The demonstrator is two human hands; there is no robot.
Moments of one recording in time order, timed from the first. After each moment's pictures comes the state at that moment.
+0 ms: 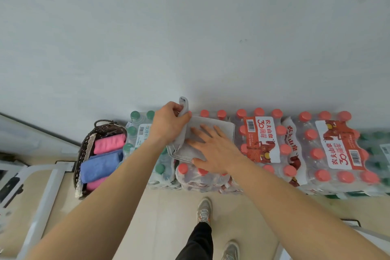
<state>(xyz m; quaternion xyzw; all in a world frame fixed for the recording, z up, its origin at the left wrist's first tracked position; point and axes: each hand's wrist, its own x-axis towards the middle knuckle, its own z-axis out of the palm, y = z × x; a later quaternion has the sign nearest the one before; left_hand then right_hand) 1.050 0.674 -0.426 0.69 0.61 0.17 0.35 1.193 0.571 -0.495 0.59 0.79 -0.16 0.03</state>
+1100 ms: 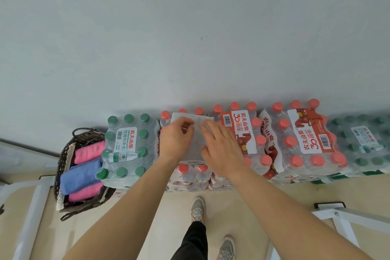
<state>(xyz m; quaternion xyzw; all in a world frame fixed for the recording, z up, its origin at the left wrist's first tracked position) 1.106 0.614 -0.475 0.75 0.54 0.20 0.32 1.233 0.515 -0.489 0.74 0.66 -0.09 -0.12</state>
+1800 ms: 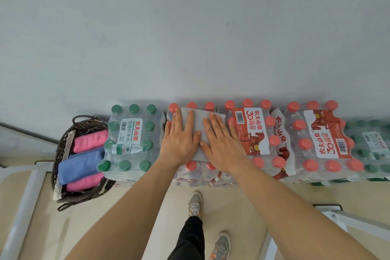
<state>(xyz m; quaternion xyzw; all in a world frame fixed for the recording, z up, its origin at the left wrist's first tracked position) 1.076 0.623 -0.538 0.87 0.48 -0.02 0.14 1.223 0.542 -0.539 0.73 0.67 -0.13 0.01</state>
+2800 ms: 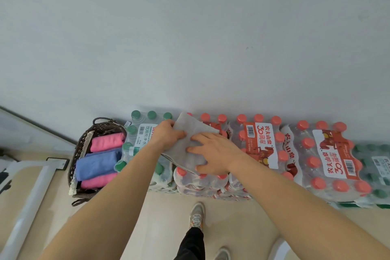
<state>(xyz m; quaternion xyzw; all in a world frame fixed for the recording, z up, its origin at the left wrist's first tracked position) 1.024 0.681 -0.475 0.65 0.65 0.03 0.40 1.197 0.578 -0.471 0.54 0.81 -0.20 0.05</state>
